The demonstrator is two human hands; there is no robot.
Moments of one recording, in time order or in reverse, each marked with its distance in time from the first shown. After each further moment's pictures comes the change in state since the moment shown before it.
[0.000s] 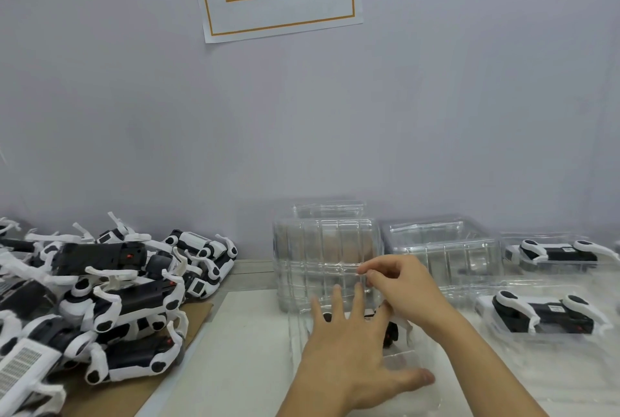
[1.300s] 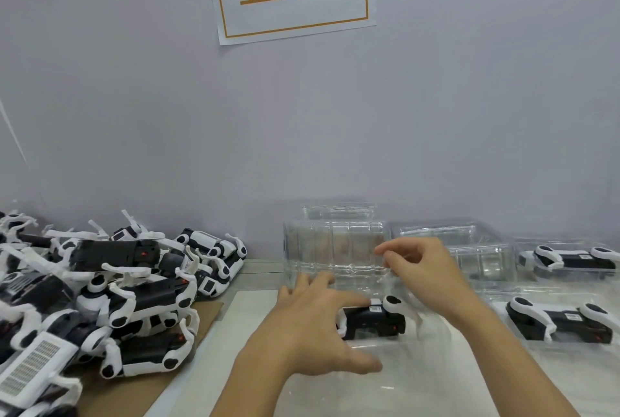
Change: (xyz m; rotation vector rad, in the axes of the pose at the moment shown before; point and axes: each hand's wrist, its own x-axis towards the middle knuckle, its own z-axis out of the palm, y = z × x) left_hand -0.031 -0.051 -0.047 -0.120 0.128 0.018; right_hand -0.001 -0.029 -0.016 -0.038 0.081 -0.090
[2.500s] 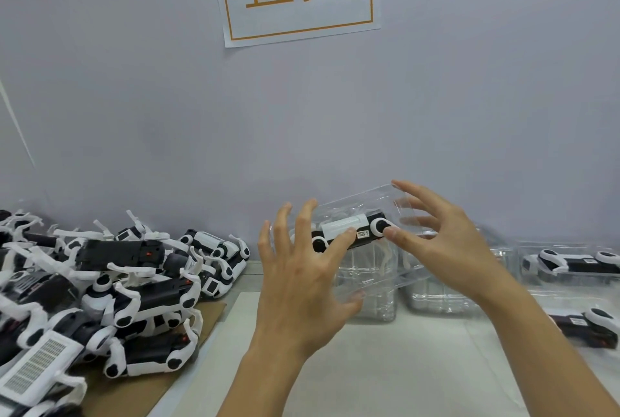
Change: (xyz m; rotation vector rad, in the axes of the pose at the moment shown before) left_hand 0.004 0.007 -0.010 0.329 0.862 0.050; right_hand 0.006 -0.034 -0.027 0.021 0.005 -0.210
